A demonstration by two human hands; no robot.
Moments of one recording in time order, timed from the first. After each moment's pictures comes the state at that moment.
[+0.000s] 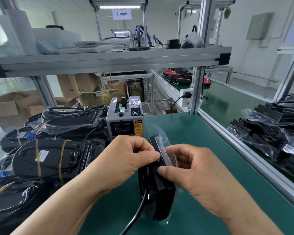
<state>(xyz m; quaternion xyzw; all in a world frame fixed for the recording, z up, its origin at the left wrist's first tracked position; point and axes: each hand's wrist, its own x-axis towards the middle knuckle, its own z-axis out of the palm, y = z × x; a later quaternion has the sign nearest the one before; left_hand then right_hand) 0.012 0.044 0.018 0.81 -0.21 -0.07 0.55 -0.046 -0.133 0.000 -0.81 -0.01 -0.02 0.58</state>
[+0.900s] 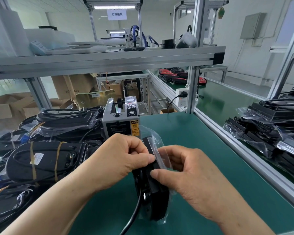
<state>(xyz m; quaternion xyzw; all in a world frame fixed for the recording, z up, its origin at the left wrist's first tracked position) 0.021 0.052 0.019 0.85 -0.25 -0.05 0.45 -0.047 -0.130 -0.006 -0.83 -0.02 -0.03 0.56</state>
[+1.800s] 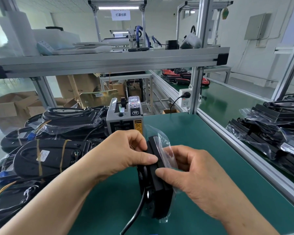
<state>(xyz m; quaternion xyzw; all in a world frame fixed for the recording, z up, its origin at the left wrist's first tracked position) 0.033 0.054 0.021 0.82 -0.20 -0.12 0.52 -0.049 -0.133 -0.008 -0.82 -0.05 -0.03 0.58</state>
